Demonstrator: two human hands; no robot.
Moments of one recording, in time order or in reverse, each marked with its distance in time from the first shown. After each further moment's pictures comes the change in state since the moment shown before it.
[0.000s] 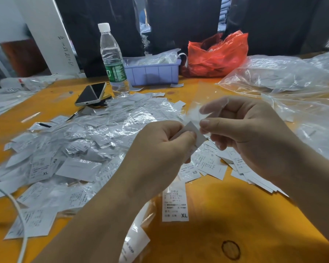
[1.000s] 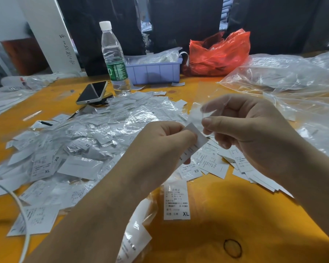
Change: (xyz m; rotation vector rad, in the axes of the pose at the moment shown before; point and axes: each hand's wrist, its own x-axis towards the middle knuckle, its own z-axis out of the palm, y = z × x) left_hand 0.003 0.003 -0.003 -0.135 -0.050 -0.172; right_hand 0.001 0.003 -0.003 -0.037 -0.043 -0.026
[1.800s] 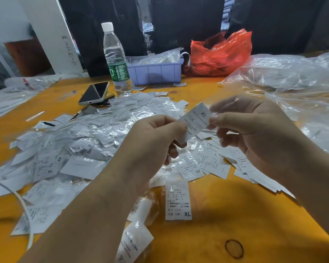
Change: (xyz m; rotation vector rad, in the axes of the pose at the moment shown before) left_hand 0.007 -0.004 -0.008 -0.219 0.063 -0.074; right_hand 0.003 0.000 -0.002 0.066 0.083 0.139
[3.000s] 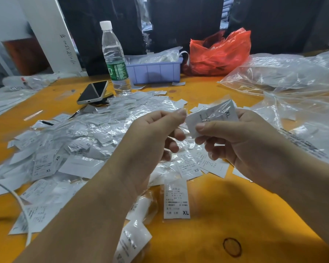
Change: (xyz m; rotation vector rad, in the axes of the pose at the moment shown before) left_hand 0.003 -0.004 -0.001 -0.092 -0.031 0.016; right_hand -0.002 0.012 0.008 0.061 -0.121 0.075
